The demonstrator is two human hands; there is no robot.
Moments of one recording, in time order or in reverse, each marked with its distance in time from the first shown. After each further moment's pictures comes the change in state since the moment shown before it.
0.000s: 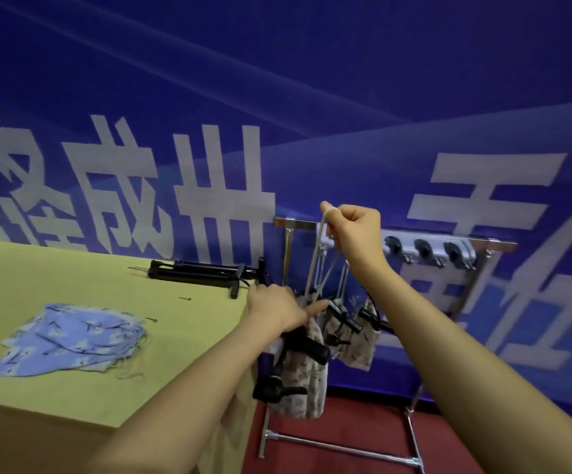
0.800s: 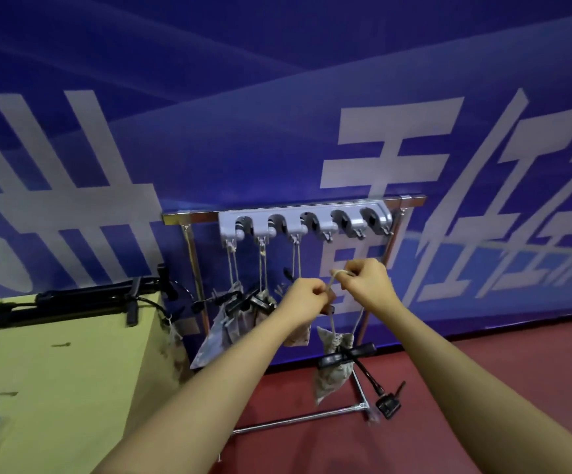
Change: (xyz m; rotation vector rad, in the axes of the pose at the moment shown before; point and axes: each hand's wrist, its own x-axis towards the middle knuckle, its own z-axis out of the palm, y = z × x) left_hand 0.105 0.175 0.039 -1.027 -0.282 0.487; right_hand 0.001 0.159 -0.181 -0.694 0.047 0.448
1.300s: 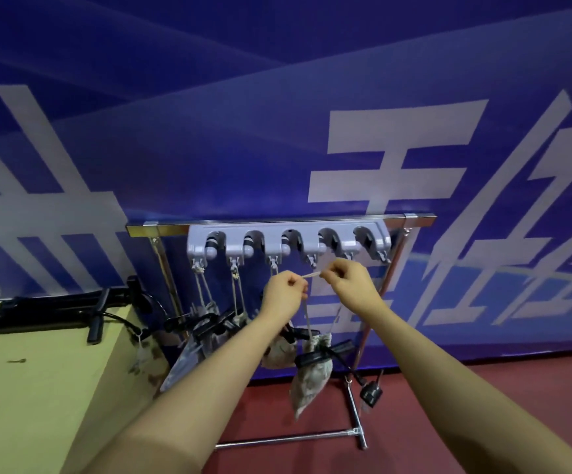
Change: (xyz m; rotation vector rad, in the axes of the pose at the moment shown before) left_hand 0.119 -0.004 0.019 -0.115 0.348 -0.137; right_hand 0.104 0.044 -0.010 0.095 -0.169 -0.053
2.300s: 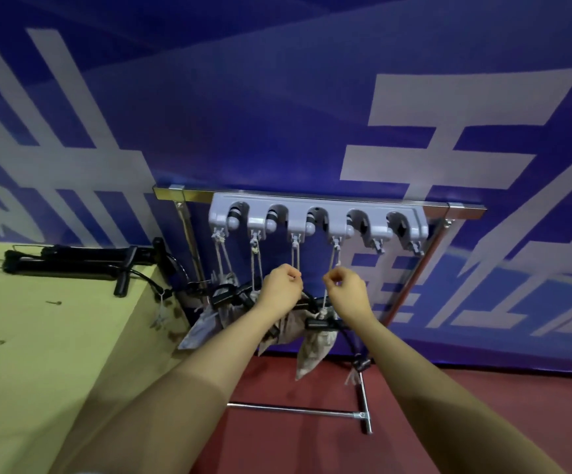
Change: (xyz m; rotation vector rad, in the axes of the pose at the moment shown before) left_hand 0.008 -0.045 -0.009 0.053 0.064 -0.178; right_hand 0.005 0.036 0.061 -0.031 -0.035 0.144
